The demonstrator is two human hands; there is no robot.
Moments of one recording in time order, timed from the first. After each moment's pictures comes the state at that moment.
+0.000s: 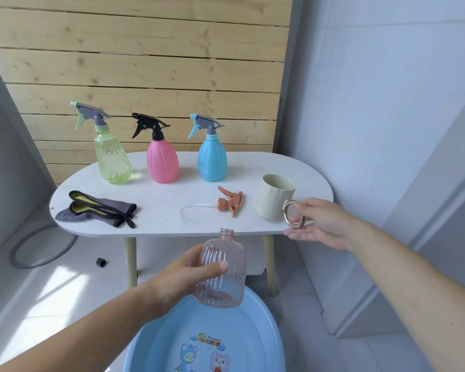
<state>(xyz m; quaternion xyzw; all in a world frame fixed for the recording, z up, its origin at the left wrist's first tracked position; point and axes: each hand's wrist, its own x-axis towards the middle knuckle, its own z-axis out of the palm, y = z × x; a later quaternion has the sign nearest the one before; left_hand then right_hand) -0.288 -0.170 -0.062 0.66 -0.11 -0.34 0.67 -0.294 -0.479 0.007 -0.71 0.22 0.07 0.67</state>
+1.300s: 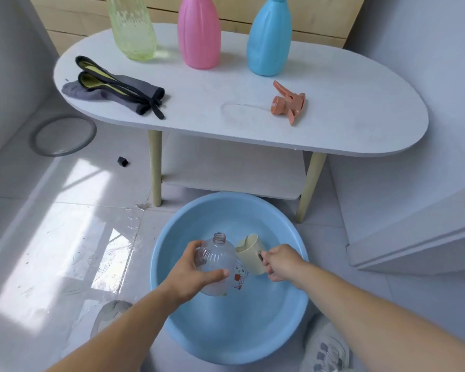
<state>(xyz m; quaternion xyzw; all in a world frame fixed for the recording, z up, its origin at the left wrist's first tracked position) -0.353 -0.103 -0.291 0.73 0.10 -0.31 0.60 -0.339 -0.351 -0.266 -0.74 0.34 0.31 0.49</state>
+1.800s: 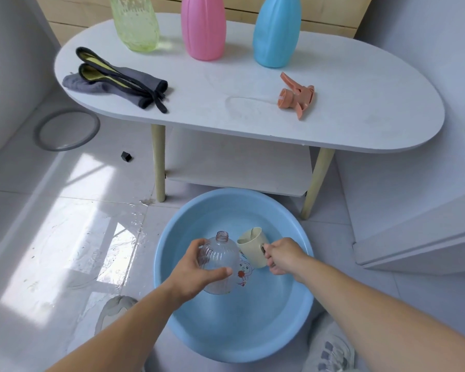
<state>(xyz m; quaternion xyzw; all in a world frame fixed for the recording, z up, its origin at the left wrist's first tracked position) -0.352 -0.101 -0.301 0.73 0.11 -0.31 0.60 -0.326 -0.348 -0.279 -0.73 0.35 0.30 0.51</state>
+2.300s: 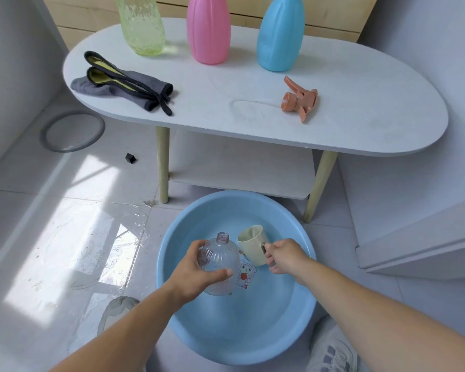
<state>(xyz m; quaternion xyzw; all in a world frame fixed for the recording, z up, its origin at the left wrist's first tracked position) -0.353 -0.097 -0.297 0.75 0.11 -0.30 0.58 -0.325 -0.345 -0.278 -0.75 0.33 0.27 0.50</state>
